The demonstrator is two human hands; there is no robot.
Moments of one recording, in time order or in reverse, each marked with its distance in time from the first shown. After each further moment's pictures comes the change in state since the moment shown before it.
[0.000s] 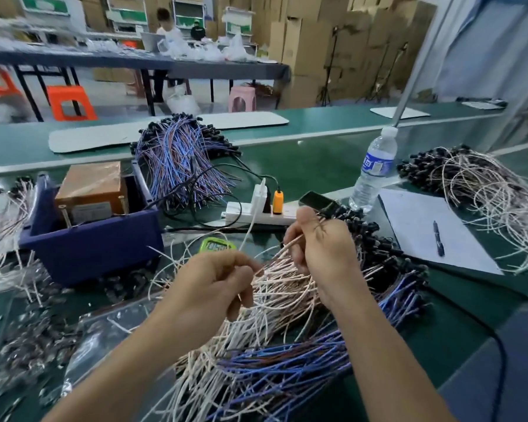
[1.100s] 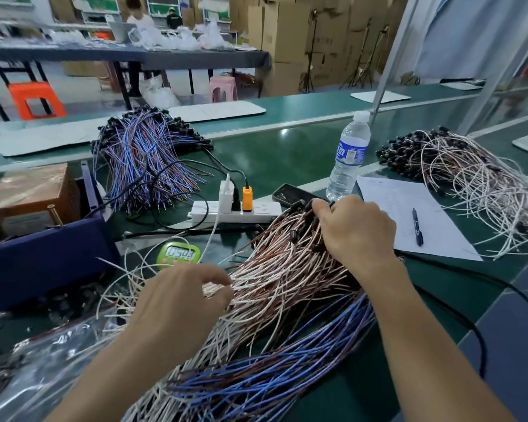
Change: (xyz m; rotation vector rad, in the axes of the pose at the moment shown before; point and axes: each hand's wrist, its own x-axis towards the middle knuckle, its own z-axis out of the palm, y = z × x) left_hand 0.034 -0.011 0.037 0.662 0.204 0.067; right_hand 0.061 0.016 -0.093 -1.192 0.364 0.044
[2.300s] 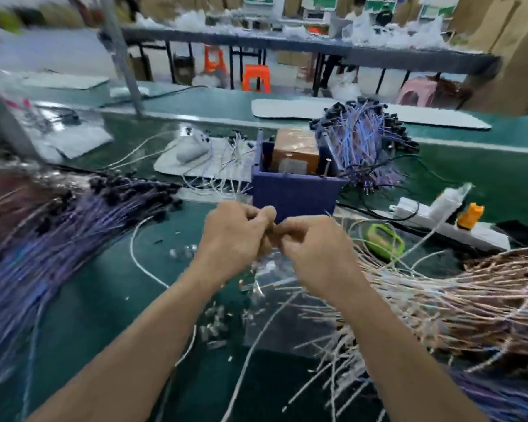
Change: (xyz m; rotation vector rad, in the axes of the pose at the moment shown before) left_hand -0.090 -0.159 -0.103 -0.365 0.510 -0.519; right_hand -0.199 -0.242 0.054 0.690 -0.670 -0.814
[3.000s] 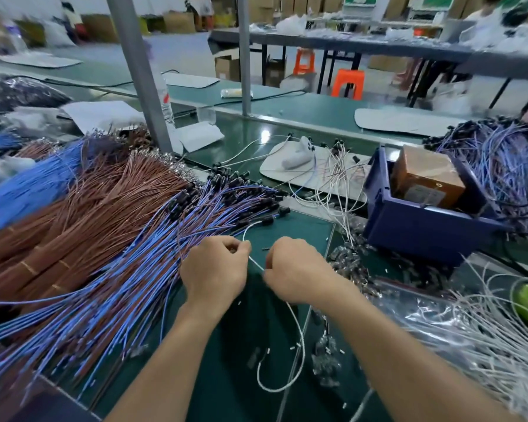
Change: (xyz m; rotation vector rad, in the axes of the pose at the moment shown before) left_hand -0.012 -0.119 -0.115 0.375 0.455 -0.407; right_hand 0.064 -0.091 0.150 -0.428 -0.545 -0.063
